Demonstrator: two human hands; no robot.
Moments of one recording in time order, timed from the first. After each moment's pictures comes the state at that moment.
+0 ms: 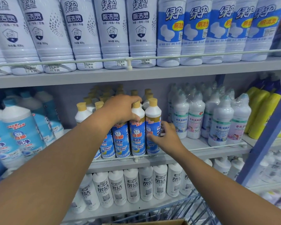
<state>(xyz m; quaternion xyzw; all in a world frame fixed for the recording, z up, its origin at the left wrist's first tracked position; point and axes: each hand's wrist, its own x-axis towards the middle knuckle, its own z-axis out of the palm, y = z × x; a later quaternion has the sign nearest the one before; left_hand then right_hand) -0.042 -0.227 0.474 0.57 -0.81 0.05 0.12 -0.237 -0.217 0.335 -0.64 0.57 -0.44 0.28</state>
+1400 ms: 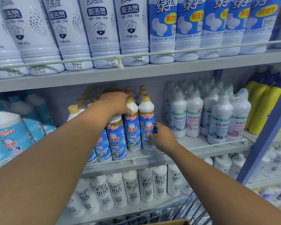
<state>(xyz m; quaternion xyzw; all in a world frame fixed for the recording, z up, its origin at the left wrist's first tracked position) -0.054 -0.254 0.488 0.62 -0.78 0.06 0.03 -0.230 -0.233 0.340 -0.66 0.60 -0.37 0.27</state>
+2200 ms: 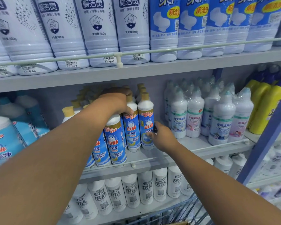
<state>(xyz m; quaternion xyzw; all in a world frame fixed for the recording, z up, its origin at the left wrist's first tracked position) -0.054 -0.288 0.482 0.64 -0.76 0.03 0.02 -0.230 -0.256 0.332 -0.65 0.60 -0.37 0.28</state>
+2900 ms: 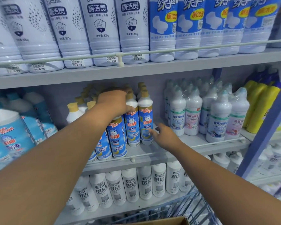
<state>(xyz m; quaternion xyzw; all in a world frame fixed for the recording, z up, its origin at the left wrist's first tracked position) -0.051 -0.253 0.476 0.65 -0.75 0.11 0.08 -0.241 -0.241 0.331 -0.65 0.65 -0.30 0.27</state>
